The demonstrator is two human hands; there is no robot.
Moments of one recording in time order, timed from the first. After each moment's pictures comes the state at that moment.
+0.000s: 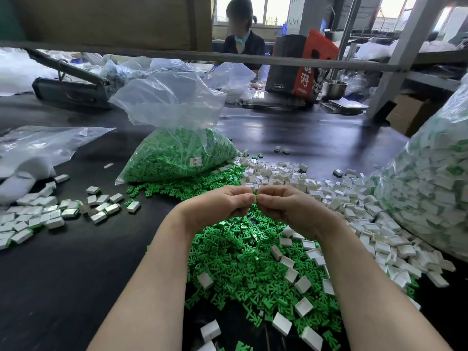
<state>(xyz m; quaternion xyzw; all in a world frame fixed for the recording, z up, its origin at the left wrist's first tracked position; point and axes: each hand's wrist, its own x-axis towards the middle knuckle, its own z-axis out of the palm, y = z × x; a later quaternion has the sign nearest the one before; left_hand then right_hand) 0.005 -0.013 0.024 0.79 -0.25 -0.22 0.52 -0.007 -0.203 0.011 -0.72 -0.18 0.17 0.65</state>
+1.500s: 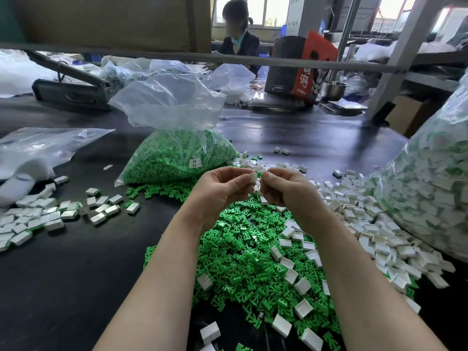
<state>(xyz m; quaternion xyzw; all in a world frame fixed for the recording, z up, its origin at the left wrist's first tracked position) 0.015 -0.020 0.016 0.56 -0.11 -0.13 0.81 -0.005 -0.189 0.024 -0.74 -0.09 -0.02 0.66</state>
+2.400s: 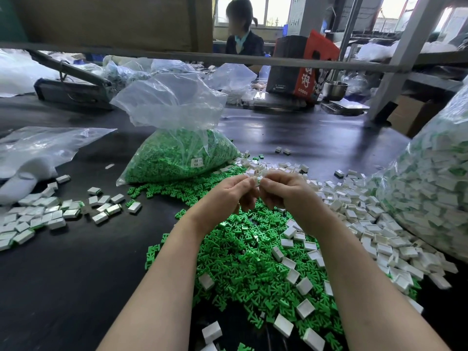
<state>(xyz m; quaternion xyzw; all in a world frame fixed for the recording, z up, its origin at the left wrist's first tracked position) 0.010 -0.022 0.014 0.76 -0.23 -0.10 0.60 -0.004 -0.191 0.019 -0.76 -0.14 0.00 0.64</state>
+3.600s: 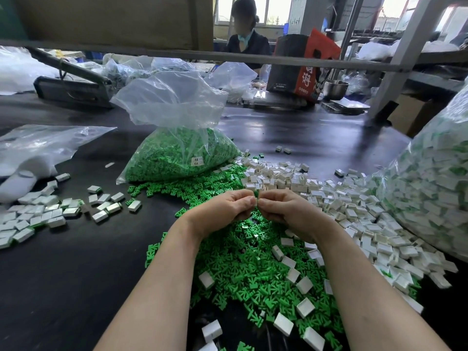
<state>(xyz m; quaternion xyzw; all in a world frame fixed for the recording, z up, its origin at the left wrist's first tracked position) 0.019 -0.016 -0.011 0.72 -0.21 -0.23 0.62 -0.002 -0.202 -0.006 -0.74 -0.16 0.15 0.63</state>
